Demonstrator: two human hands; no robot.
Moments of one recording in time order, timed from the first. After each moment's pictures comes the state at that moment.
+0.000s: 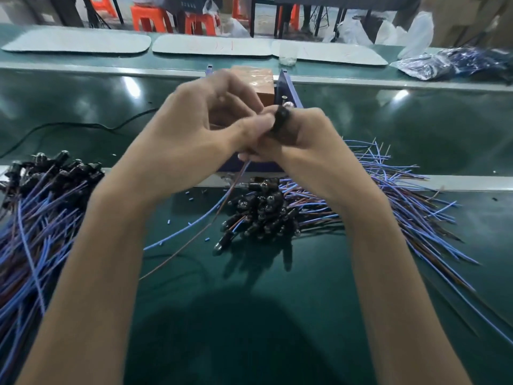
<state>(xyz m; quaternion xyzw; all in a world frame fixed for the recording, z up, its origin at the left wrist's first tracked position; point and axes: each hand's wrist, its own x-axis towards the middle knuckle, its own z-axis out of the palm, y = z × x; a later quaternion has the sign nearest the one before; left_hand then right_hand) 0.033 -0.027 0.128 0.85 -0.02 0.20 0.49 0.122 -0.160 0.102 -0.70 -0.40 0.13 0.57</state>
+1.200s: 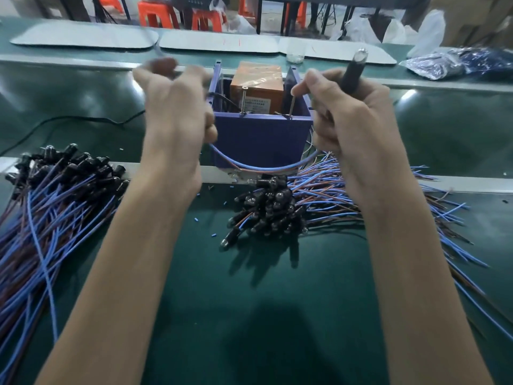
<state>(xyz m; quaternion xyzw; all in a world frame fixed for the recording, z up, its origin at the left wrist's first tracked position) 0.047 -0.030 0.126 0.57 0.22 0.36 0.71 0.117 -0.170 0.122 -0.64 -0.25 0.07 0.72</state>
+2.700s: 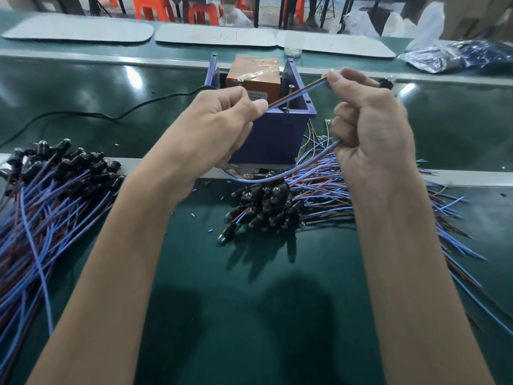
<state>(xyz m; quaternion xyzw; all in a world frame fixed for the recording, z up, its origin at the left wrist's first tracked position) 0.041 -0.032 0.115 0.79 0.06 0.13 0.59 0.130 -0.170 0.118 -0.47 -0.05 0.09 0.88</state>
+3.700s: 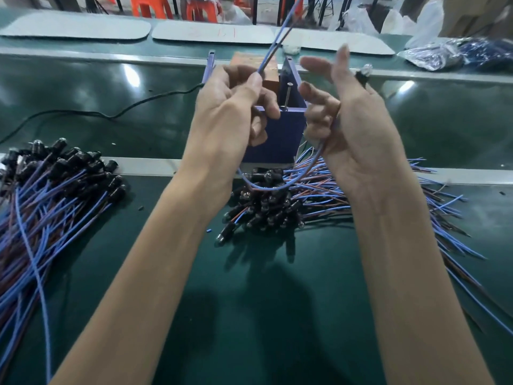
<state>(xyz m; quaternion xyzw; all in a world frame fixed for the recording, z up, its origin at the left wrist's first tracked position) 0.057 -0.058 0.112 0.63 0.07 0.25 0.73 0.128 -0.168 0.114 -0.53 -0.11 0.16 0.82</state>
